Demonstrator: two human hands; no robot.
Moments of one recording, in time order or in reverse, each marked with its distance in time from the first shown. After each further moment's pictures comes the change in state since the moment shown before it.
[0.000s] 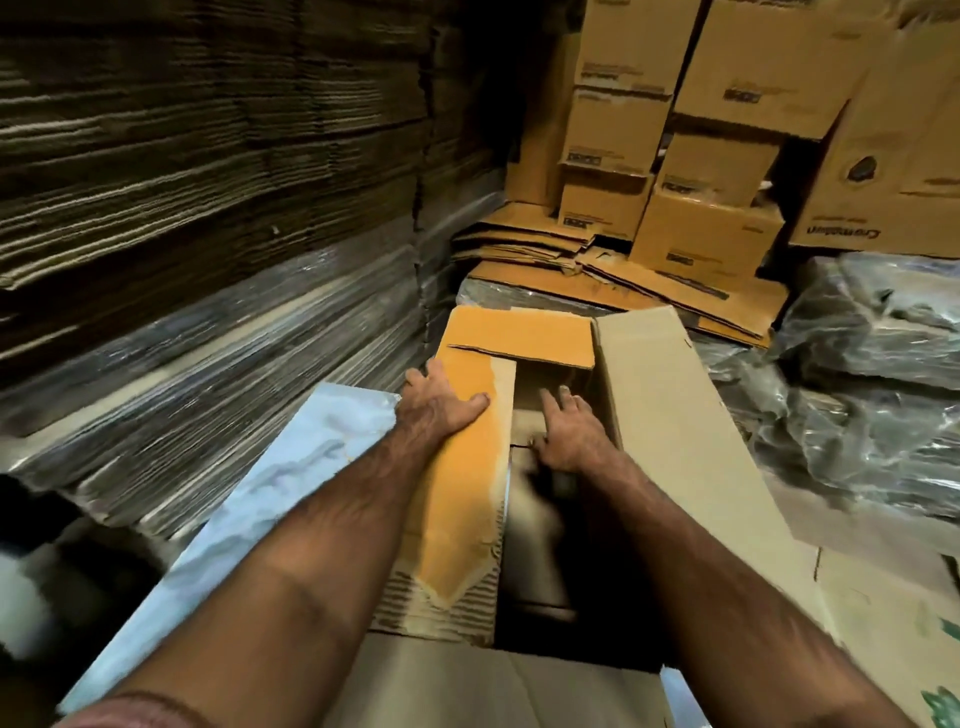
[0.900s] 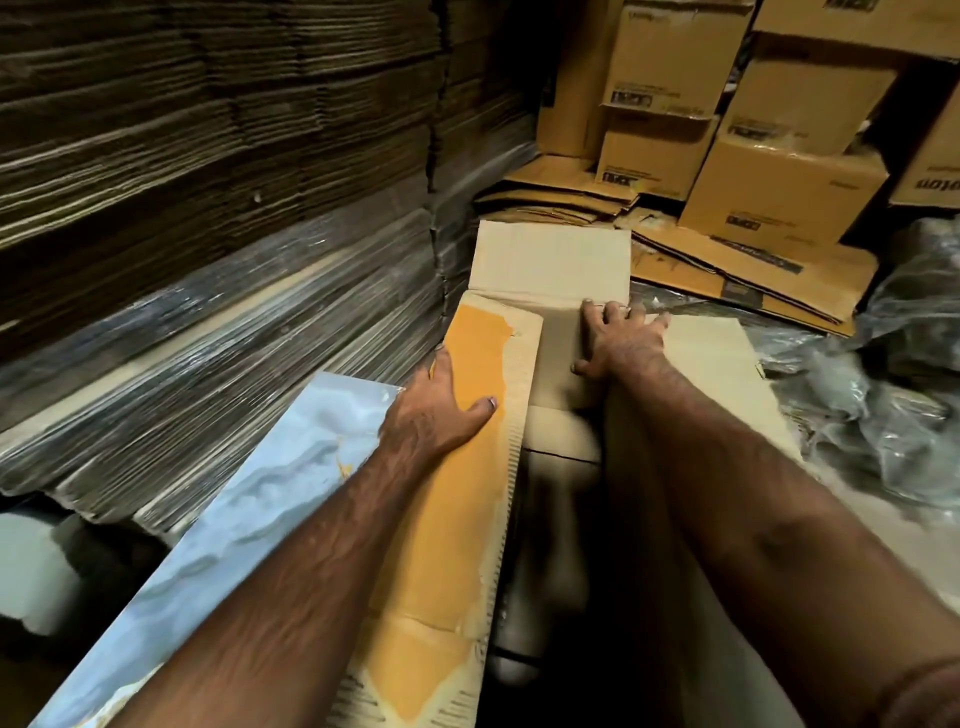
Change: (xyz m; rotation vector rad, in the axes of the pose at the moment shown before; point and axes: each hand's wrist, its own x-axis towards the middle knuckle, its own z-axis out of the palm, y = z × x) left_hand 0.049 0.001 0.020 0.105 -0.047 0.081; right_hand 0.174 0.054 -0.057 -0.337 0.065 0.059
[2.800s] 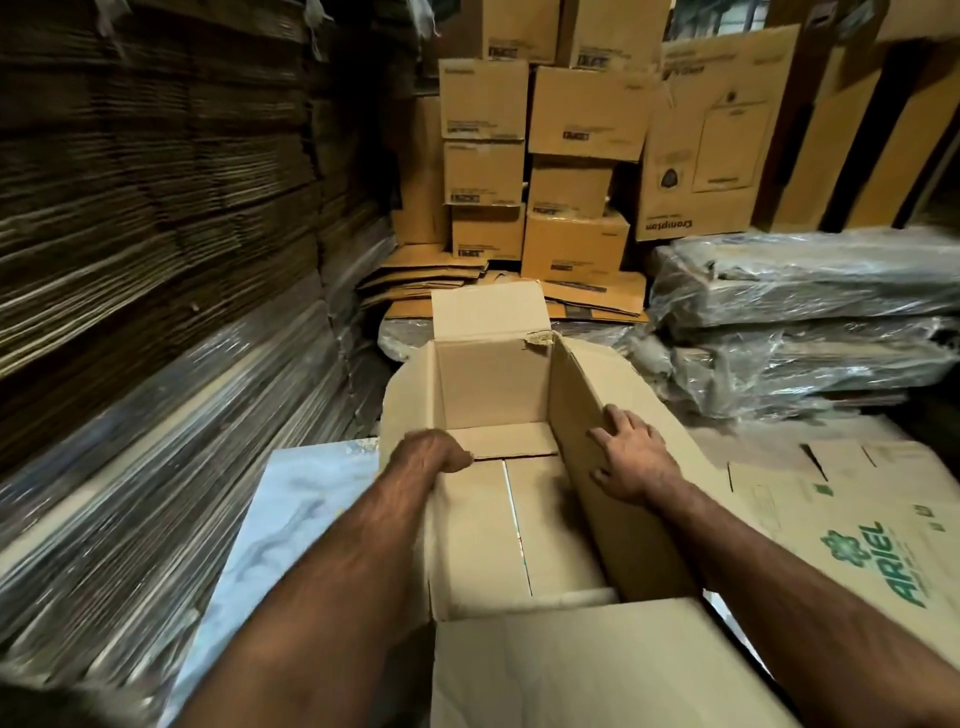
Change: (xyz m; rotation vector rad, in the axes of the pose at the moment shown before) left_hand -0.108 -0.023 -0.049 0.086 -0.271 0.055; right_hand -0.325 -0.041 0.027 0.128 0.059 0.252
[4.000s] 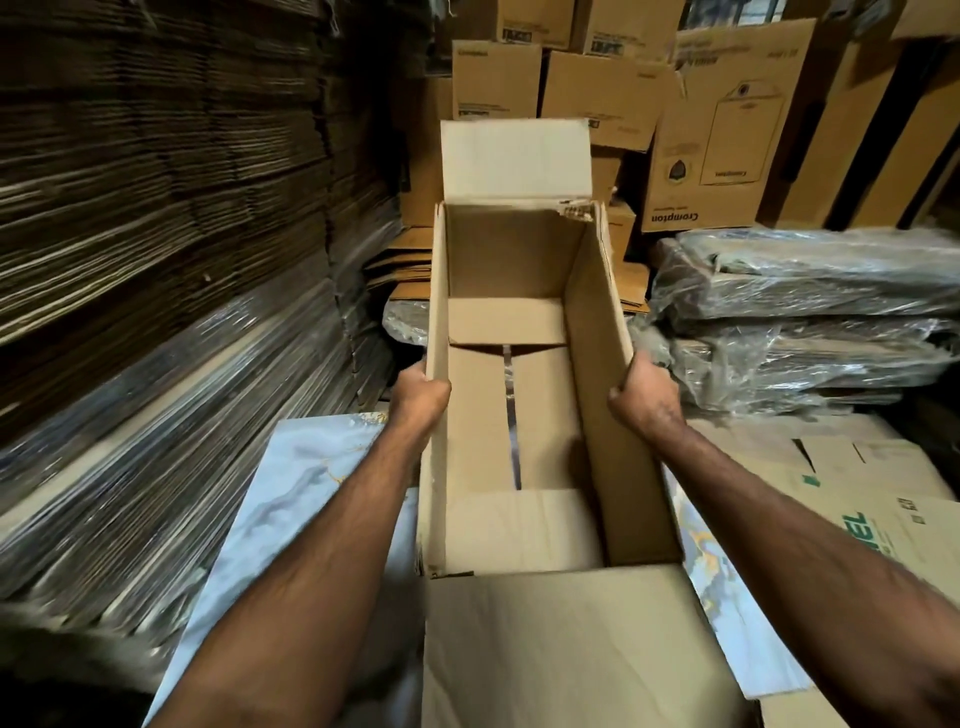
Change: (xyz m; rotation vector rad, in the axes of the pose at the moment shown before) left_hand -0.037 -0.012 -0.016 -0.936 0.254 0.191; right_hand -0.015 -0.004 -0.060 0.553 0.300 0.399
